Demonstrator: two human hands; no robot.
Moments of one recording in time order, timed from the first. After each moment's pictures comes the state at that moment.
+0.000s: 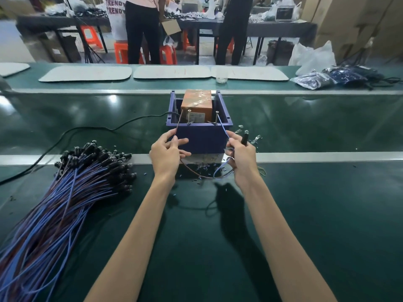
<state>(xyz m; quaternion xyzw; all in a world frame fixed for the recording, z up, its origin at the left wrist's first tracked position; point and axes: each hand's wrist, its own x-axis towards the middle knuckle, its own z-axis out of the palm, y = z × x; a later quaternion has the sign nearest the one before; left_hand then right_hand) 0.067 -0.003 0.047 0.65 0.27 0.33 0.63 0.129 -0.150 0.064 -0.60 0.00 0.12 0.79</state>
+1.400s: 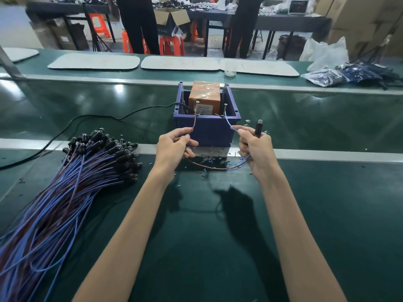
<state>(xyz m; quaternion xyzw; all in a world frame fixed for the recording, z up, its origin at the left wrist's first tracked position) 0.048 -0.004 0.060 0.67 0.23 0.23 0.67 0.138 -0.170 0.069 -0.62 -0.09 0.14 0.77</state>
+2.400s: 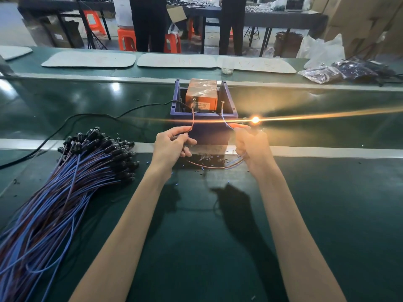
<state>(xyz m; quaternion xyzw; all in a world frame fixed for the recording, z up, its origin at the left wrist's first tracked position) 0.047 -0.001 0.058 0.69 0.22 0.22 0.65 0.136 -0.169 0.070 -0.62 -0.09 0.14 0.77</state>
